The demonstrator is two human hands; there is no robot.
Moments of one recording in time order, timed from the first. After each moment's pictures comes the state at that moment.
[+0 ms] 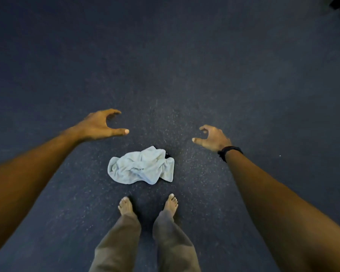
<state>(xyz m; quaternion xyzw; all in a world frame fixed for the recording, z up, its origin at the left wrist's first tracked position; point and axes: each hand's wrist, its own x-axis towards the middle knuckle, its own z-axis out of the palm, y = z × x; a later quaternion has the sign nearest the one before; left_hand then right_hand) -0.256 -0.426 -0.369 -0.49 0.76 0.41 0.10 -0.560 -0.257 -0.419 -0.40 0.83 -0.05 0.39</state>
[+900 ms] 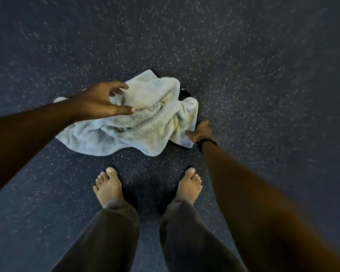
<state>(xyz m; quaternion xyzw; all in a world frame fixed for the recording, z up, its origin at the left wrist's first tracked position) -0.284 -0.433 -0.944 -0.43 0.73 0.48 0.21 -0.493 -0.227 -1.048 -0.11 0.85 0.04 0.51</state>
